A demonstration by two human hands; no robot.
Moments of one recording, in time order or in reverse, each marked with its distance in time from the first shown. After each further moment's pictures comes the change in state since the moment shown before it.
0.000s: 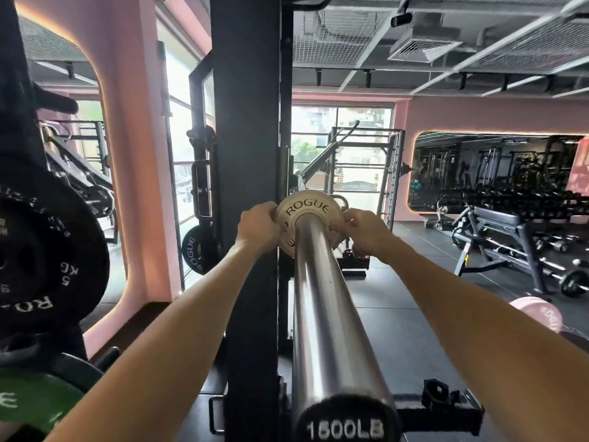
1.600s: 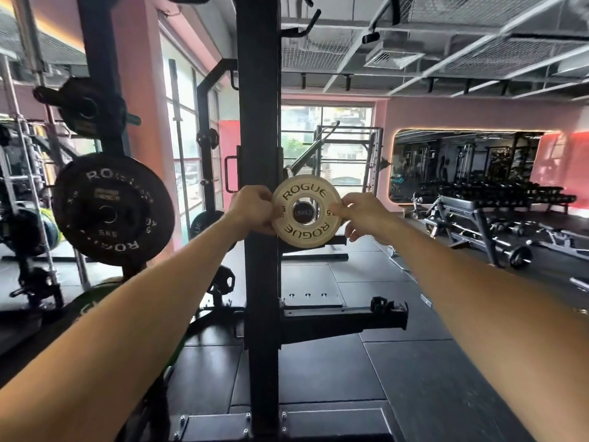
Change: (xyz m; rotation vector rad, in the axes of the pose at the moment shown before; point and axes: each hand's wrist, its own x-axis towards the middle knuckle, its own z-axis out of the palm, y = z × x) left_hand -0.339 0.121 -0.218 -0.382 -0.186 -0.125; right_hand -0.358 -0.166 -0.114 0.304 -0.025 0.164
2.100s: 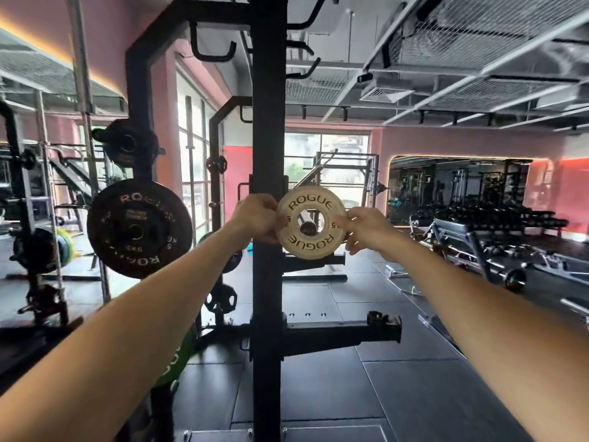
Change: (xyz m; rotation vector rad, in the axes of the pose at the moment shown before) left_hand -0.118 0.064 -0.059 -0.013 -0.023 0.075; right_hand -0.113 -0.067 -0.017 0.048 0.007 -0.056
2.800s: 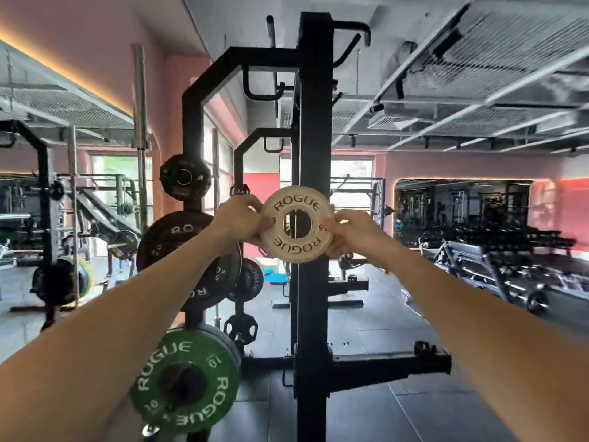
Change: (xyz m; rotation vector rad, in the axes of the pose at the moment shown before) left_hand 0.013 -0.060 -0.236 0.039 0.087 0.066; right_hand 0.019 -0.151 0.192 0.115 -0.039 -0.112
